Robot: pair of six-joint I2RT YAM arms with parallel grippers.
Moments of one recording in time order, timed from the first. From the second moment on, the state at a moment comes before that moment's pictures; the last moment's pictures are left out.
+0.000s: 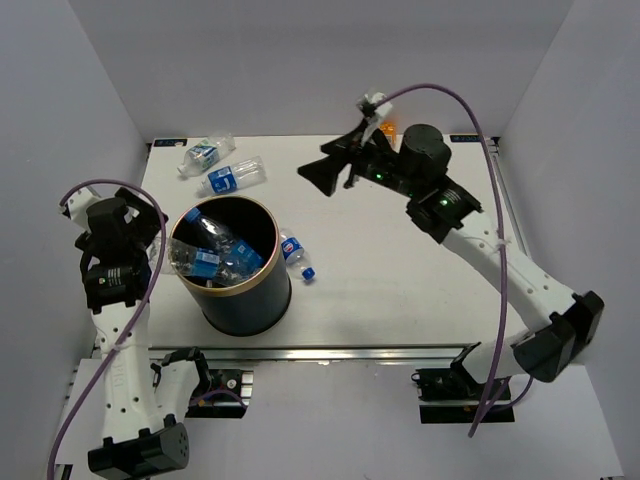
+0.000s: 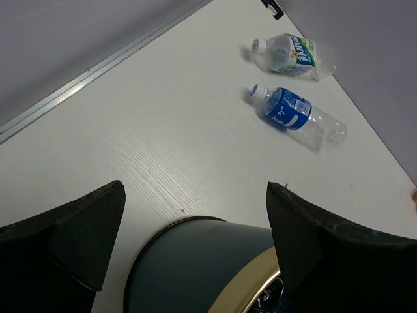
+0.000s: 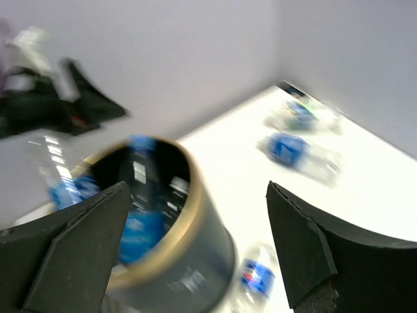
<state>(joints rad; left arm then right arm) 0.23 0.83 1.10 -0.73 -0.30 -0.58 0.76 1.45 1.55 -0.02 -0.41 0.25</state>
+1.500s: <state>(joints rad) 0.23 1.19 1.28 -0.62 -0.48 -0.61 0.77 2.13 1.54 -0.18 -0.21 0.29</state>
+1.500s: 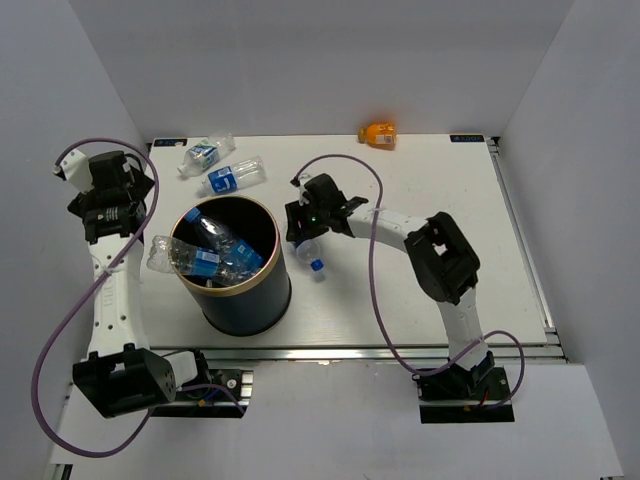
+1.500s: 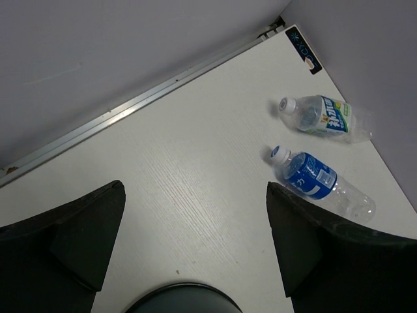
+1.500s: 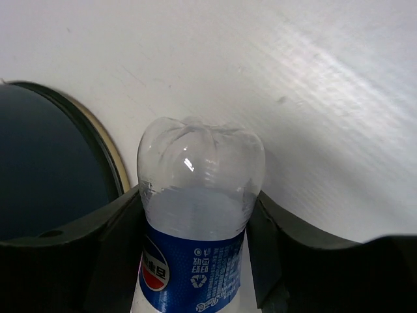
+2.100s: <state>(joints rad) 0.29 1.22 1.44 -0.65 -0.42 -0.58 1.00 1.70 1.98 -0.07 -0.36 0.12</state>
